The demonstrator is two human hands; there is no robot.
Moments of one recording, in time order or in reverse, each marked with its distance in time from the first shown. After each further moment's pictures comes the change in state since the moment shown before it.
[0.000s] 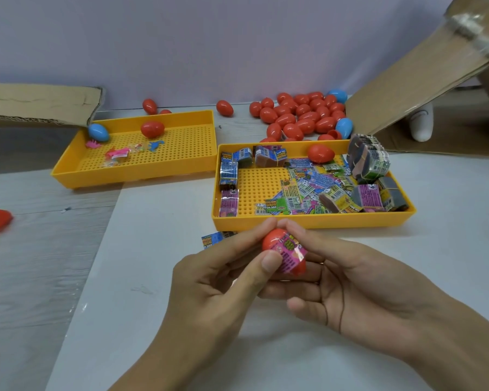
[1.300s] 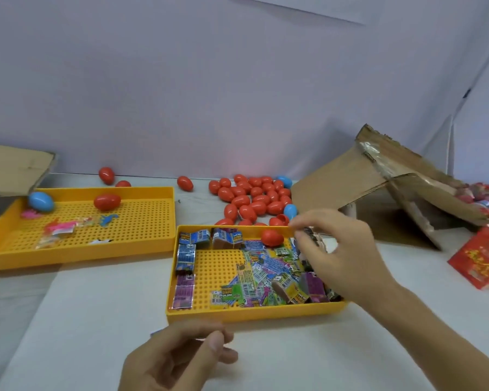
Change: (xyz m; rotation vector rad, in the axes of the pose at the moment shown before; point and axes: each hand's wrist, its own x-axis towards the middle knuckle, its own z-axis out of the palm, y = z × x) left_hand 0.021 -0.013 0.010 -0.060 0.194 -0.264; right_hand 0.009 -0.106 -0.044 -1.695 0.776 -1.146
